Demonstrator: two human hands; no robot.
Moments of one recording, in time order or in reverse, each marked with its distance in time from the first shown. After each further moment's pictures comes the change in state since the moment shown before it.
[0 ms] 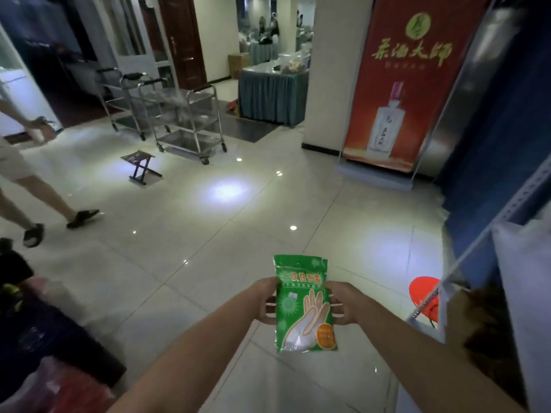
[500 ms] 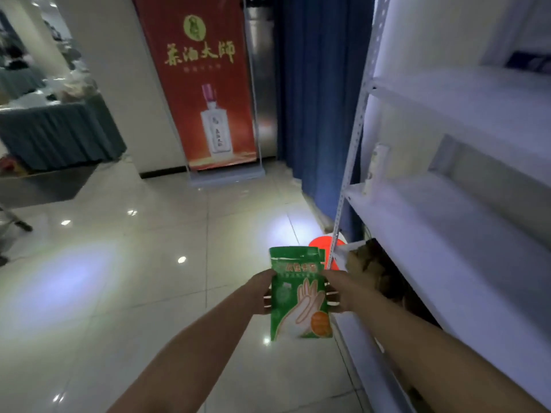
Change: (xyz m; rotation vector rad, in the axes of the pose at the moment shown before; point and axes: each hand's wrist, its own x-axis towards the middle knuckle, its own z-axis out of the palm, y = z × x) left_hand 0.116 0.167 0.197 0.502 -0.342 0.002; right_hand 0.036 -0.032 -0.175 0.619 0.370 0.039
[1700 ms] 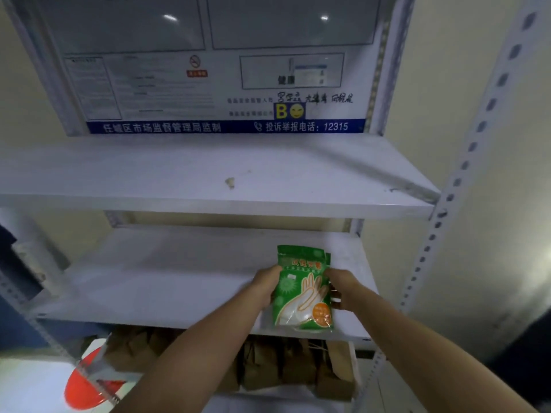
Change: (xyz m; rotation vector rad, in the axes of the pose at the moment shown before) left_hand -0.126 -0.122 0.447 0.824 -0.943 0.278; right_hand -0.267 0.251 -0.286 0.939 1.046 -0.143
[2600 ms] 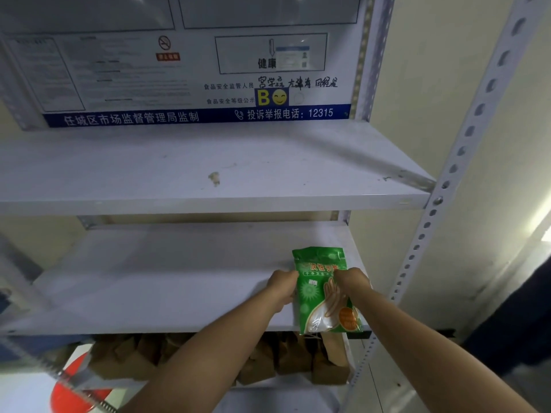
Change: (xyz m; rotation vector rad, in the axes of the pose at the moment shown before) left_hand 0.022 -0.026 0.038 0.228 -0.065 -0.006; right_hand 0.014 0.018 -0.025 -0.472 0.350 -0.044
